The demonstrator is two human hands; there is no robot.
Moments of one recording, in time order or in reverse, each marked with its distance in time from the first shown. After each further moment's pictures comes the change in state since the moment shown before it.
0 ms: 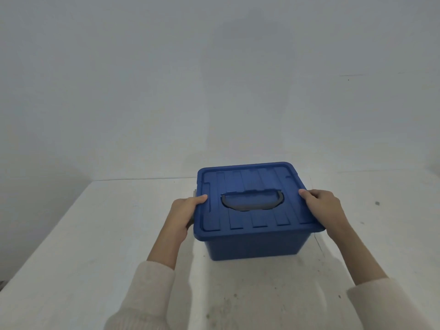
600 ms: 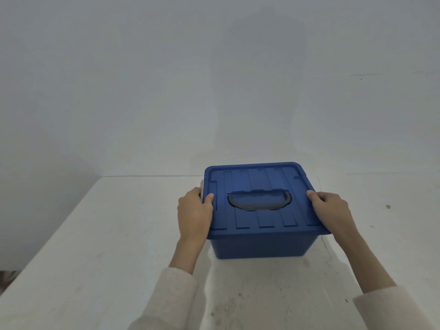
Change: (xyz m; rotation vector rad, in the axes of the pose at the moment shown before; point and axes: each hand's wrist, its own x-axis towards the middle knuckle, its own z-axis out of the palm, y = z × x) left_hand -0.002 -0.018 0.015 0.647 0.444 0.652; right_hand 0.005 0.007 0.006 -0.158 0.061 -0.092
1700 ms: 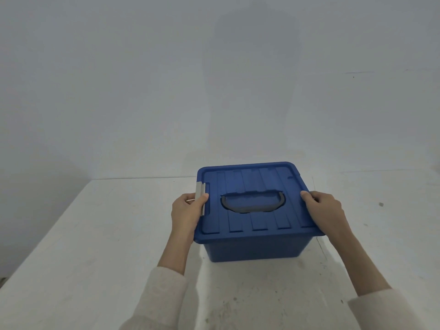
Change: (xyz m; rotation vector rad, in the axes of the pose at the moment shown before) left_hand 0.013 -0.005 0.005 -0.556 -0.209 -0.475; right_hand 0.004 0.004 0.003 0.009 -0.009 -0.032
